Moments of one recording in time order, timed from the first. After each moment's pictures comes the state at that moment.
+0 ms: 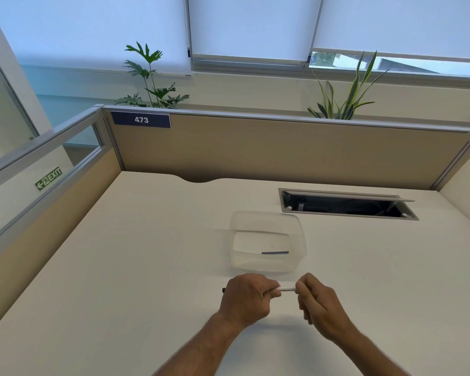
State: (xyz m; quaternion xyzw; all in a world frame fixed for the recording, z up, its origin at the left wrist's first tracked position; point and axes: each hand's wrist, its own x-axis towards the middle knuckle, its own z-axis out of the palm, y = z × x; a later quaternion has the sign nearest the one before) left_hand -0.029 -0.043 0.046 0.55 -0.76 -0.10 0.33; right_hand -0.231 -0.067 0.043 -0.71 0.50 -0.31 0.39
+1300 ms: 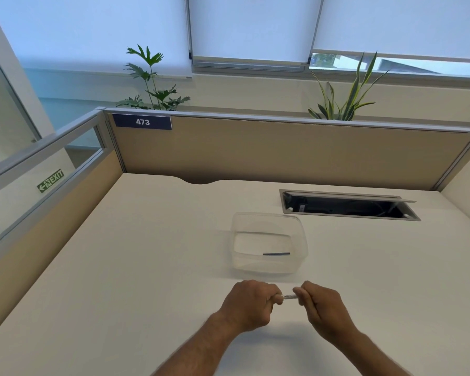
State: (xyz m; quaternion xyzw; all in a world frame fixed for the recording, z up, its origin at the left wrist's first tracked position) left_hand -0.026 -0.039 0.052 0.53 -0.80 -0.14 0.23; right_hand -0.230 -0.064 0.047 -0.82 0.46 -0.30 0.16
